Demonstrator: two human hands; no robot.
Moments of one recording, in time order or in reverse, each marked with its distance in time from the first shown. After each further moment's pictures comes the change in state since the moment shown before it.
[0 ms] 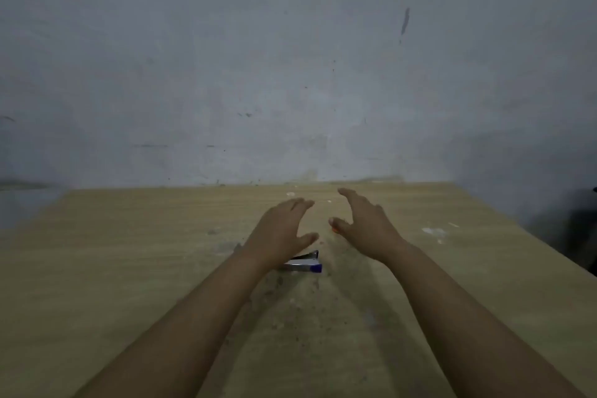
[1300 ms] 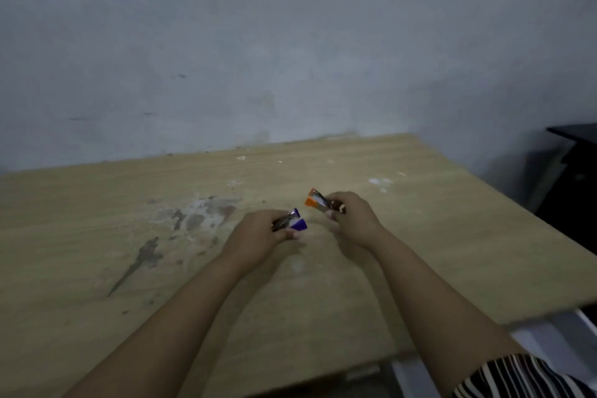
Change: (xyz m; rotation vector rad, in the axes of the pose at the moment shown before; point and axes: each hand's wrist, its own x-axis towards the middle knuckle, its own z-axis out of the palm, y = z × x) left_hand -0.018 0.080 0.069 -0.312 -0.086 -0.241; right_hand -0.035 0.127 0.008 0.194 0.028 0.116
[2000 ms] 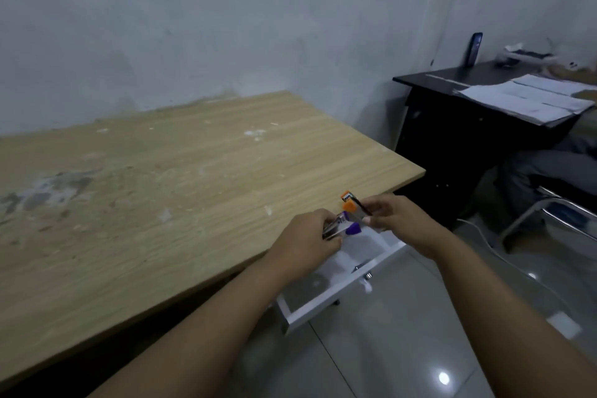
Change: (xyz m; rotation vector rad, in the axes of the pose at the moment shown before) left_hand -0.105 0.172 0.181 -0.090 -0.391 0.368; right_hand -0.240 0.153 -0.151 0.254 0.067 0.361
